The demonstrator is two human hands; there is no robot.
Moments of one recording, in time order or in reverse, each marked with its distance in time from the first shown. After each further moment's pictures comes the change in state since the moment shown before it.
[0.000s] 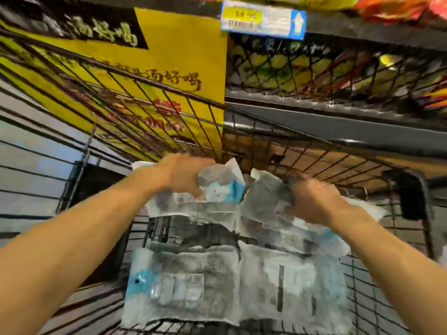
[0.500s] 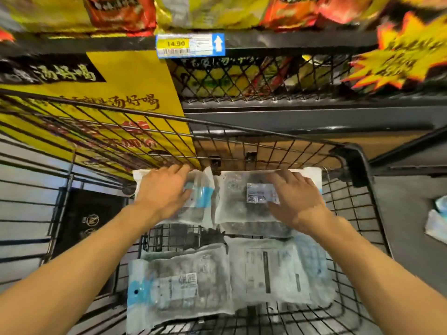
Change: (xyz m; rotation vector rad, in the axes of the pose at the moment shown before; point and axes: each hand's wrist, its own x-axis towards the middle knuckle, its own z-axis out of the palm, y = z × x) left_hand -0.031 0.051 0.015 0.144 0.363 -0.142; right_hand -0.064 0.012 0.020 0.213 0.266 0.020
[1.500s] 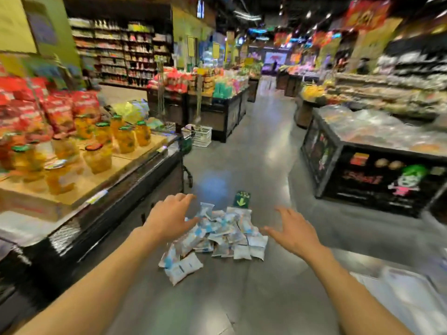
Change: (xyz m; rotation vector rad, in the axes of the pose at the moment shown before) left_hand -0.244 0.836 -0.360 0.054 0.340 1.310; right_hand -0.799 0.438 -0.069 0.439 0.682 1.348
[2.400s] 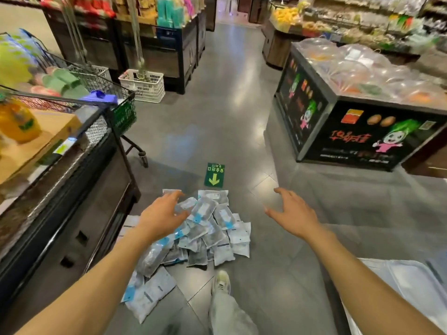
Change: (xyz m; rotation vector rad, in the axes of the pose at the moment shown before) left_hand 0.490 -0.080 0.190 -0.346 -0.271 -0.047; right_hand 0.453 0.094 0.067 0.079 -0.144 0.312
